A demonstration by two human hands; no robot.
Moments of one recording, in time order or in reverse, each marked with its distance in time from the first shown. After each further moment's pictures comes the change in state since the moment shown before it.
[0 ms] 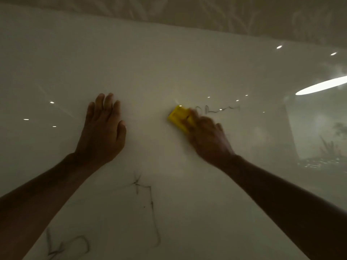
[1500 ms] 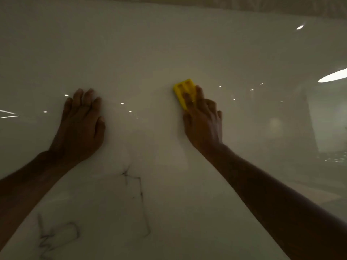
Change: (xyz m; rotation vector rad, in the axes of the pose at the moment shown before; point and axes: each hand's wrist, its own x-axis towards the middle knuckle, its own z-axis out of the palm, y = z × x) left_hand -0.017 -0.017 0.002 0.137 0.017 0.042; right_hand 0.015 -0.006 0.009 0.140 0.141 0.375
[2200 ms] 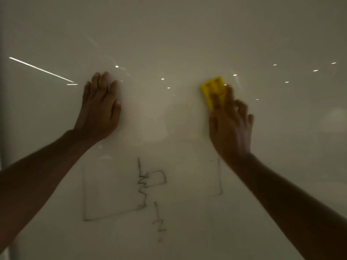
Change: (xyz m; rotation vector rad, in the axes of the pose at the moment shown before) left_hand -0.114 -0.141 -0.072 0.064 -0.120 -0.149; right_hand -0.076 -0.155 0.018 0.067 -0.026 -0.046
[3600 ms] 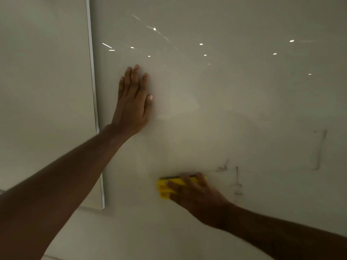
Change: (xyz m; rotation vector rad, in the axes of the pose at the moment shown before) left_hand -0.145 -0.115 -0.021 -0.064 -0.085 -0.082; right_hand -0.241 -0.217 0.044 0.283 -0.361 -1.012
